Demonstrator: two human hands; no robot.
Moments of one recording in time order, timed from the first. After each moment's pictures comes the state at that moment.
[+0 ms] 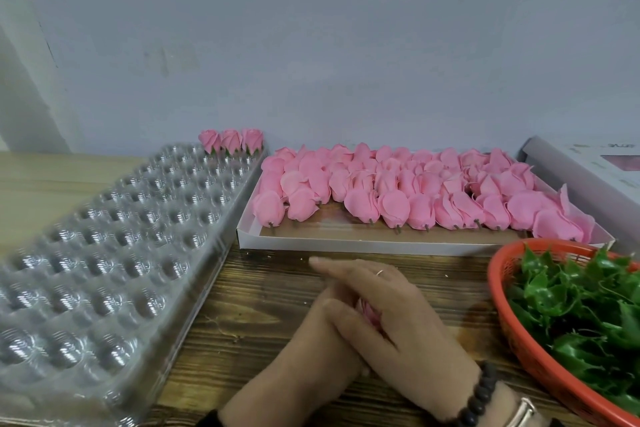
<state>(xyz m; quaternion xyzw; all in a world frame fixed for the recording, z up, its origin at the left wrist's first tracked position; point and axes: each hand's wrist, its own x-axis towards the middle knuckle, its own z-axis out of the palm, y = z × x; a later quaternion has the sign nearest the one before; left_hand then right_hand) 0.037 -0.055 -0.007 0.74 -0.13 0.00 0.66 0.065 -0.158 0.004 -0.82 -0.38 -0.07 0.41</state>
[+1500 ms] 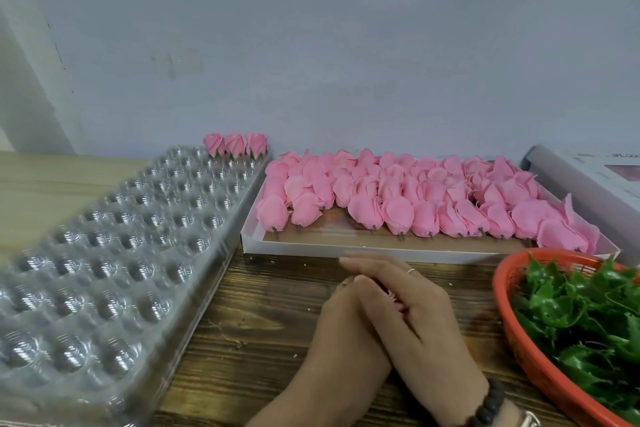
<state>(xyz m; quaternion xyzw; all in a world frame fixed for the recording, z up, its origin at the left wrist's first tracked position) 0.043 -0.067 0.002 0.82 -0.10 0.15 0.54 0.065 -0.158 0.001 -0.79 -0.28 -0.10 0.54</state>
